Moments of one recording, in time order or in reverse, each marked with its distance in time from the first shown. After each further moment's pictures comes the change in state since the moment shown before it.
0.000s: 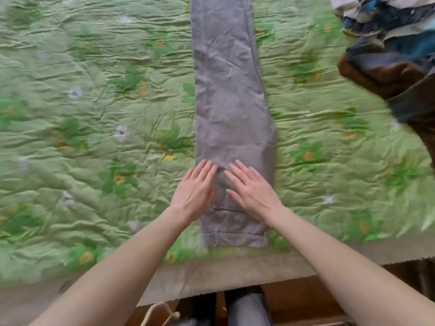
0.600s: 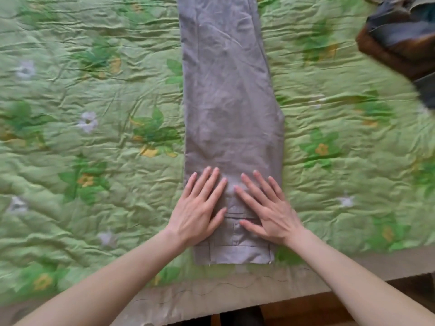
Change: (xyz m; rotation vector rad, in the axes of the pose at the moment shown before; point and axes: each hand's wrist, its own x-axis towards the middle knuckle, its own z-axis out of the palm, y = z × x) left_hand -0.003 0.008 0.082 -0.003 0.069 0.139; right_hand -0.055 0.048 0.076 -0.072 0.036 -0.079
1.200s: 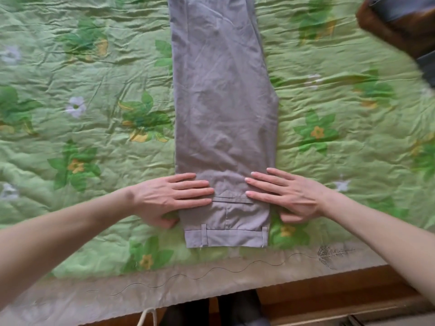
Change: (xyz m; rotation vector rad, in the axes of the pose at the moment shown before) left_hand -0.001 -0.077 -0.022 0.094 -0.329 0.750; right_hand -0.021 0.082 -0.027 -0.070 -0.344 -0.525
